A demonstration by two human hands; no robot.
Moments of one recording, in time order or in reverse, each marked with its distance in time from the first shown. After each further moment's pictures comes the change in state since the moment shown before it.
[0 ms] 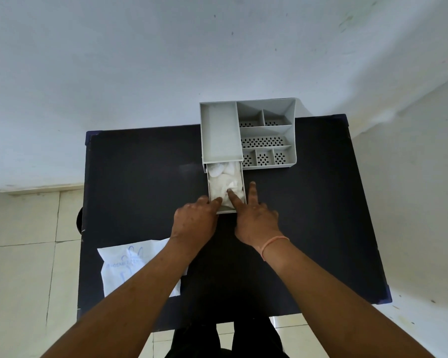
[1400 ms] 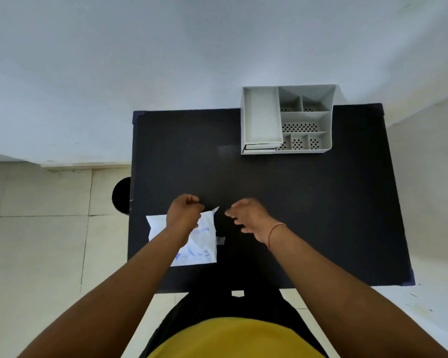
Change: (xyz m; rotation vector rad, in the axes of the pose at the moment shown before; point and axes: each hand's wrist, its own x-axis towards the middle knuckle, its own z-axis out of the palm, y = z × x) left_hand -0.082 -0.102 0.004 -1.206 -0.106 -0.934; right_hand -0.021 -0.094 0.038 1.023 -0.282 0.270
